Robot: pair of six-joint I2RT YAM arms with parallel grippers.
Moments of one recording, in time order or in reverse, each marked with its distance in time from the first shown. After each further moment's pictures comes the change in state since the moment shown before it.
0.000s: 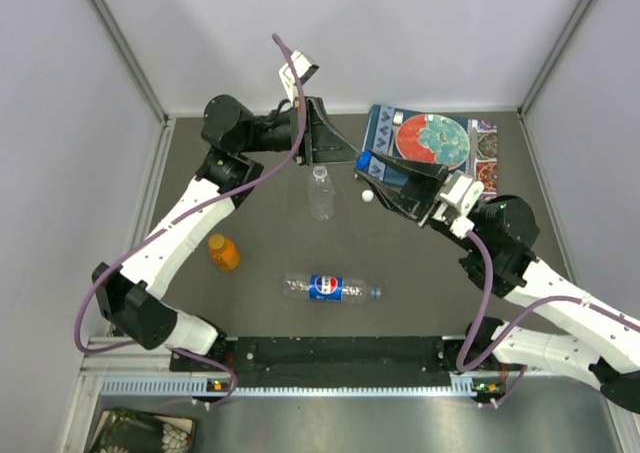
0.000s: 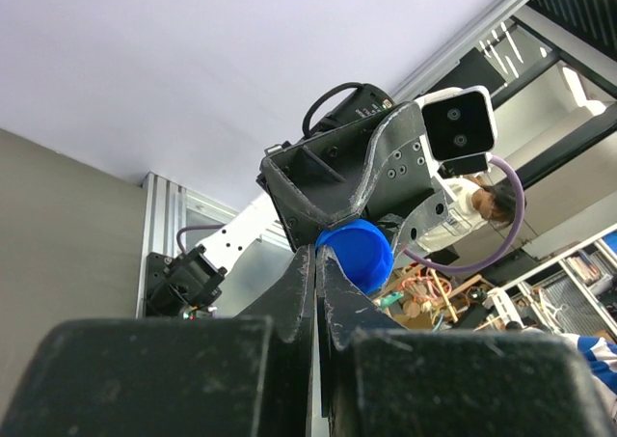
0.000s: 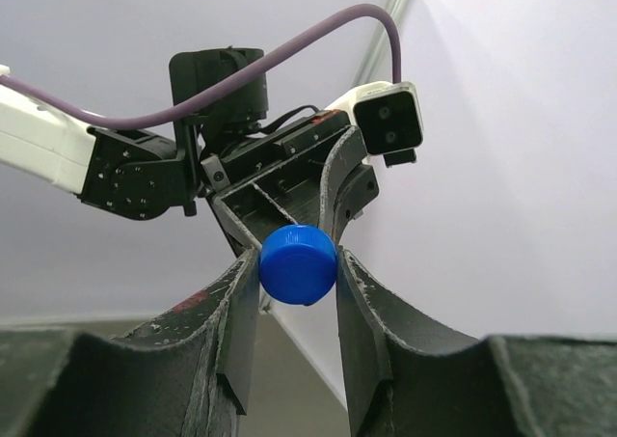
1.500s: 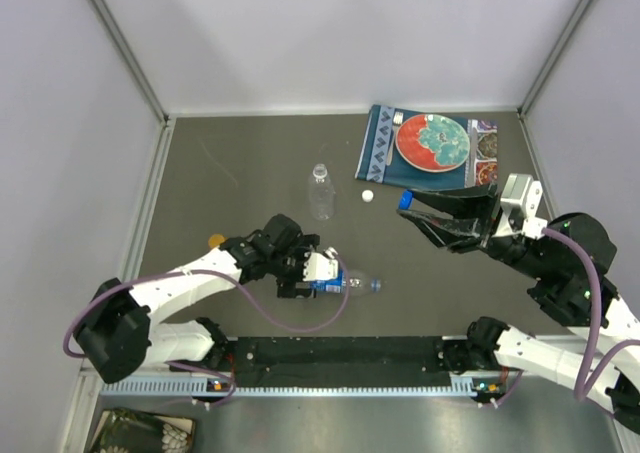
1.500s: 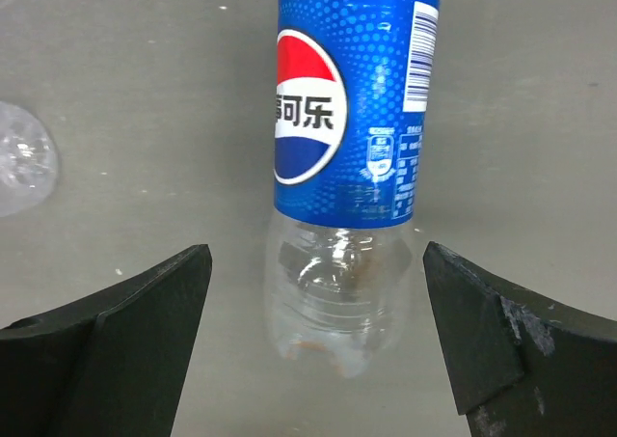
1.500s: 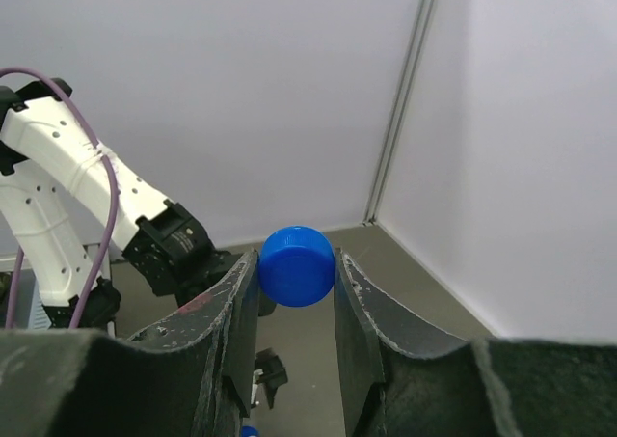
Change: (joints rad) left arm -0.207 -0.227 -0.796 -0.935 -0.794 2.076; right arm 0.003 -0.264 0.135 -0.630 0.000 0.252
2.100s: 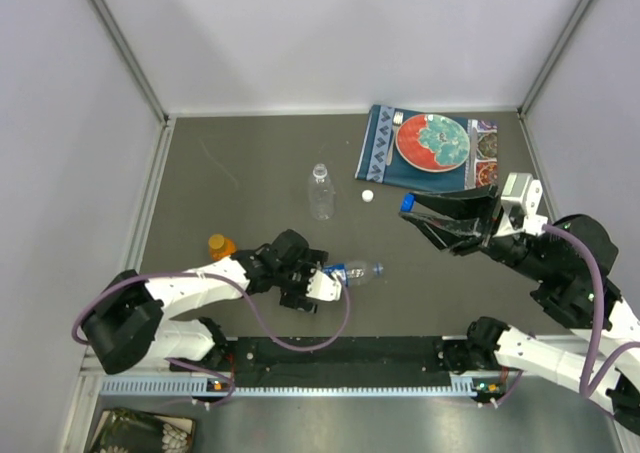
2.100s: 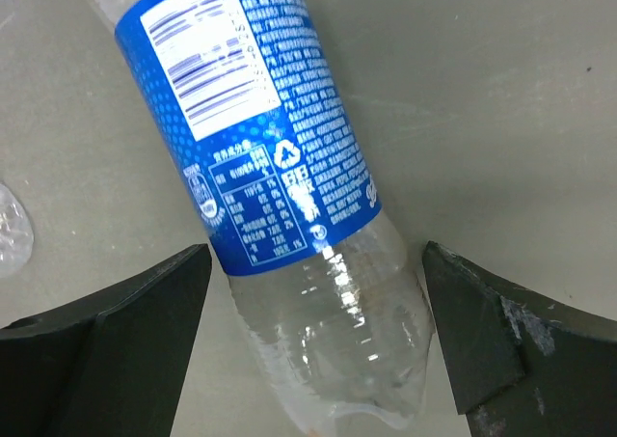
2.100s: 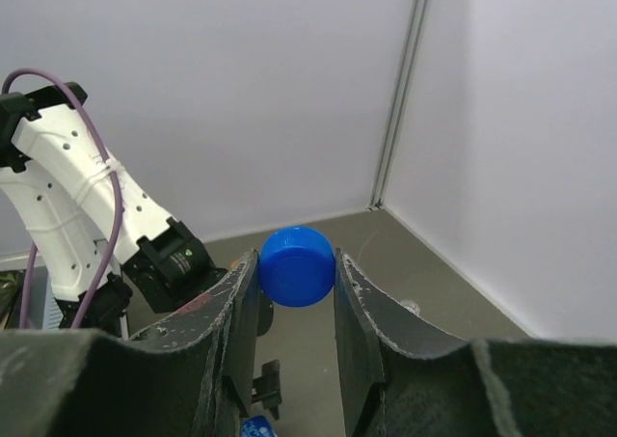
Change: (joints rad) left arm -0.090 0.045 -0.124 0.188 -0.069 0.104; right arm 0.000 -0.013 -0.001 -0.042 0.022 0.034
